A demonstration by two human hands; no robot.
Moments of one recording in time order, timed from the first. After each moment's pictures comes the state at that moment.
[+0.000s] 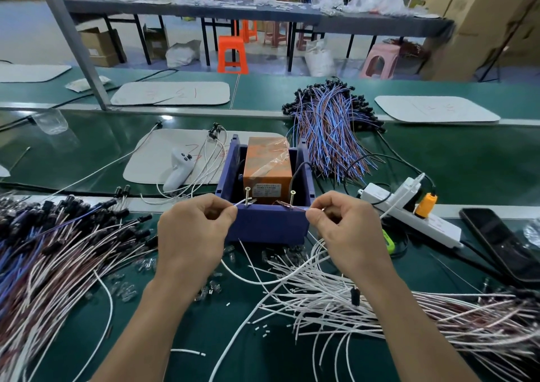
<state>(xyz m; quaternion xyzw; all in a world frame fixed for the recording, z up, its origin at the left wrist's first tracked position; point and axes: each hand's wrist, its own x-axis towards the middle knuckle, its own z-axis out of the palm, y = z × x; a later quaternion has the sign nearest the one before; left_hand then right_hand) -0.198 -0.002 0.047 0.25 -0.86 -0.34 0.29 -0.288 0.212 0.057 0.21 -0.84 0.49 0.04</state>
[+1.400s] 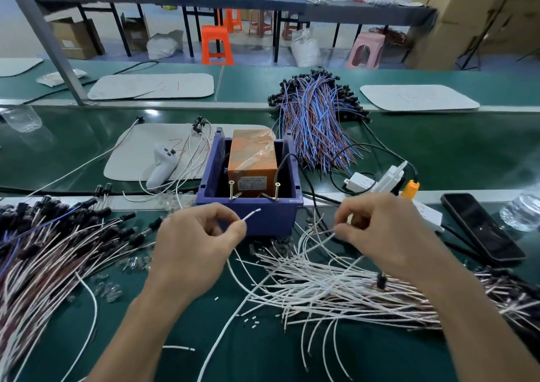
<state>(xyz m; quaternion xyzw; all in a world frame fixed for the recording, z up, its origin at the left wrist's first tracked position) -0.180 0.021 0.056 0.17 -0.87 -0.40 0.20 -0.285 0.276 0.100 0.26 -0.93 0.27 -0.01</state>
